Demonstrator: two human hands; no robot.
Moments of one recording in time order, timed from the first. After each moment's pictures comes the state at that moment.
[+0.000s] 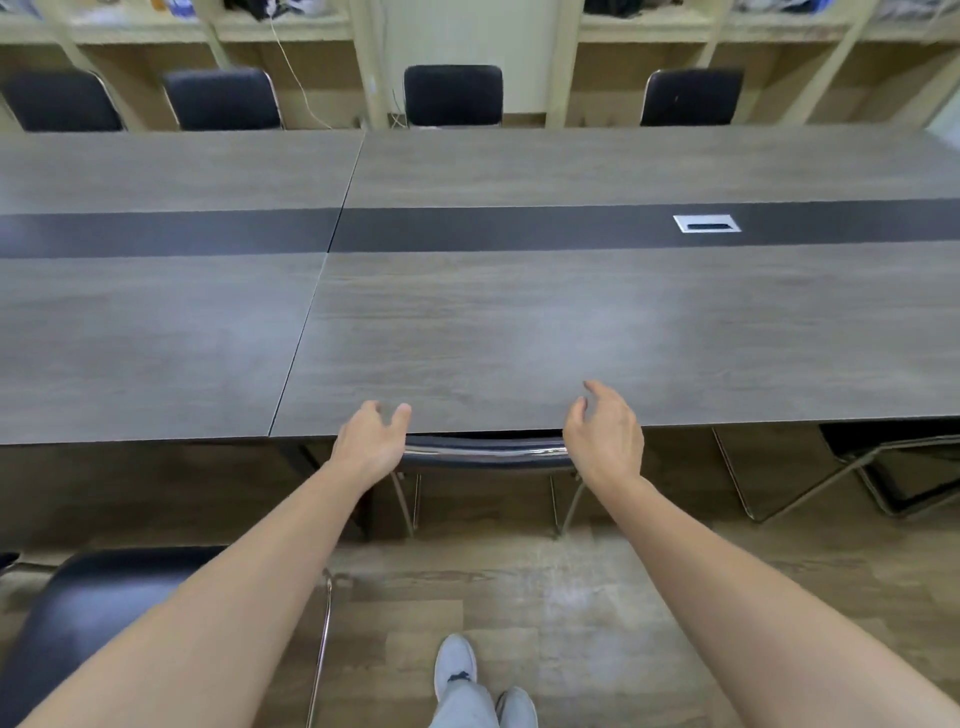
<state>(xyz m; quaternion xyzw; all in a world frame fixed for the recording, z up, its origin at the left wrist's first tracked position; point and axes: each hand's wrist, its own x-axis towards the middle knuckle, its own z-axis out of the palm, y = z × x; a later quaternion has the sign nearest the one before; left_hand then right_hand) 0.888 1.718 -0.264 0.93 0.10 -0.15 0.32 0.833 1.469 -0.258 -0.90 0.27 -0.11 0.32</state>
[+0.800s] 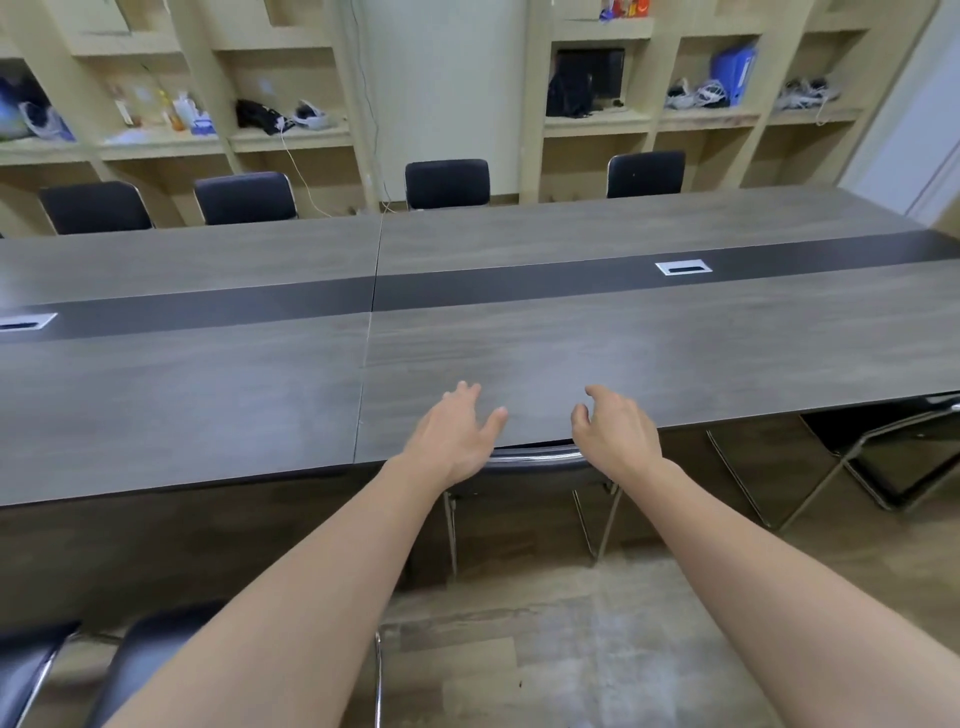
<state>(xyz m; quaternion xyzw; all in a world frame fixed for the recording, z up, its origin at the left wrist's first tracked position) 0.818 1.783 -0.165 0.95 -0.18 -0.10 0.25 0.766 1.596 -0.170 -0.95 0.20 -0.06 0.21</state>
